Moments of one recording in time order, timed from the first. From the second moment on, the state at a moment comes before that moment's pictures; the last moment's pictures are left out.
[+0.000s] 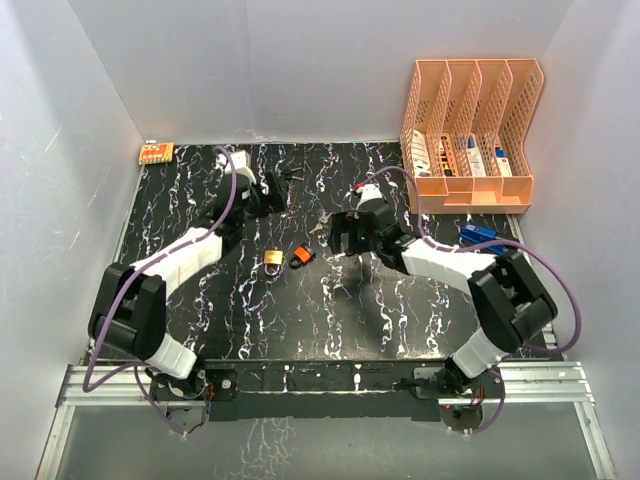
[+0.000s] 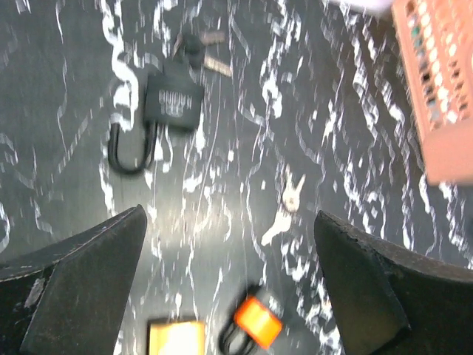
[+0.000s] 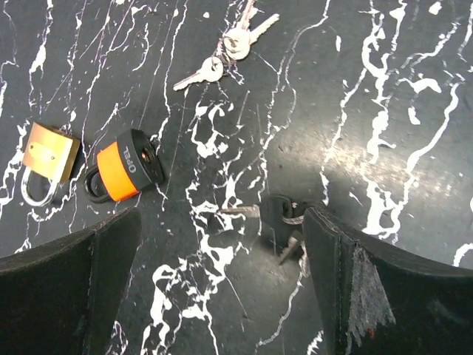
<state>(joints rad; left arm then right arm) -0.38 1.55 0.99 0.15 -0.10 -0.46 0.56 1.55 0.86 0.07 0.02 0.39</state>
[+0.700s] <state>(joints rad) -0.43 1.16 0.53 0.11 -0.12 -0.59 0.64 2.10 1.44 -0.12 0.28 0.27</state>
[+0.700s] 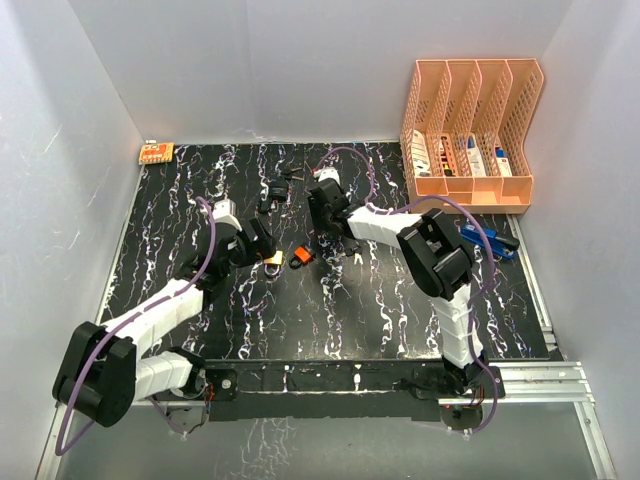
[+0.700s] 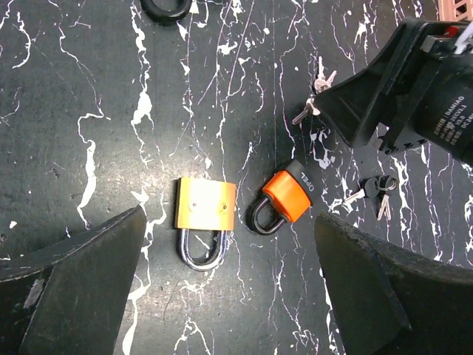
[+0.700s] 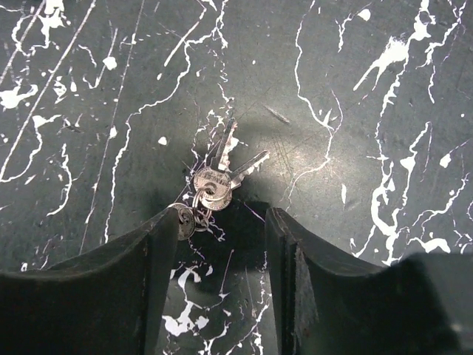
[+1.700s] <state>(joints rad) -0.43 1.19 0.52 0.14 -0.12 -0.60 0.65 2.13 1.48 -0.14 0.31 0.23</state>
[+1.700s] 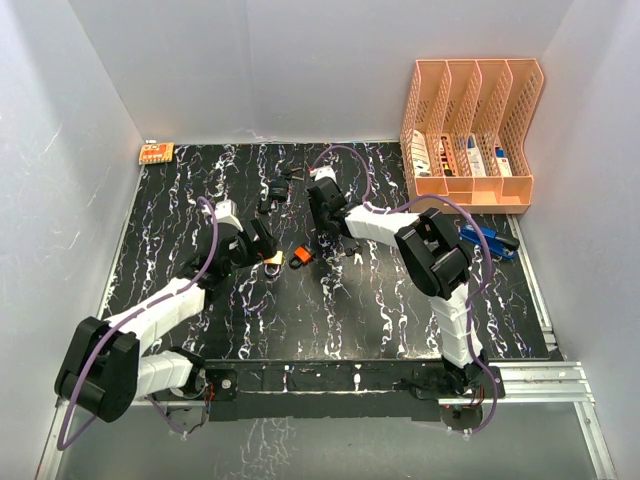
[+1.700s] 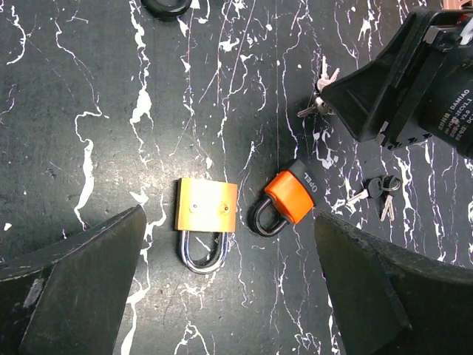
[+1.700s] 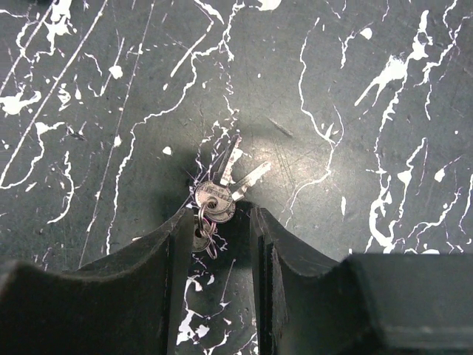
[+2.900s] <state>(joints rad) -0.43 1.17 0.51 0.14 -0.12 -0.60 0.66 2.14 1.53 -0.14 0.29 0.23</state>
